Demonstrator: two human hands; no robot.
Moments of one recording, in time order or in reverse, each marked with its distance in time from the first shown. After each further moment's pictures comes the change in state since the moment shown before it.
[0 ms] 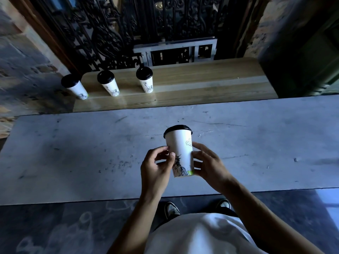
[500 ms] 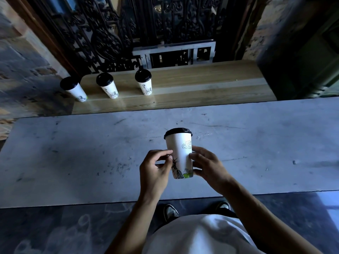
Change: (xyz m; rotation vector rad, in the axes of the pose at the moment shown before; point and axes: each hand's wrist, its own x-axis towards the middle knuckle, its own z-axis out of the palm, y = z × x) left_hand 0.008 -0.006 0.004 0.122 -0.026 0.141; right_hand 0.004 -0.003 -0.007 -0.119 -0.037 -0.026
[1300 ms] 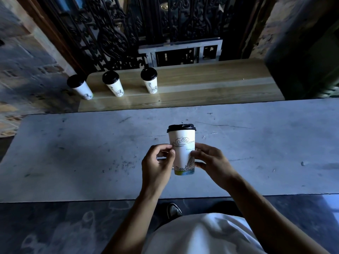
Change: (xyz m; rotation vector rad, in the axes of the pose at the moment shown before) left_hand 0.010 0.001 -0.008 -0.080 0.020 -0.057; right_hand 0.010 -0.005 0.003 -0.038 -0.083 -0.119
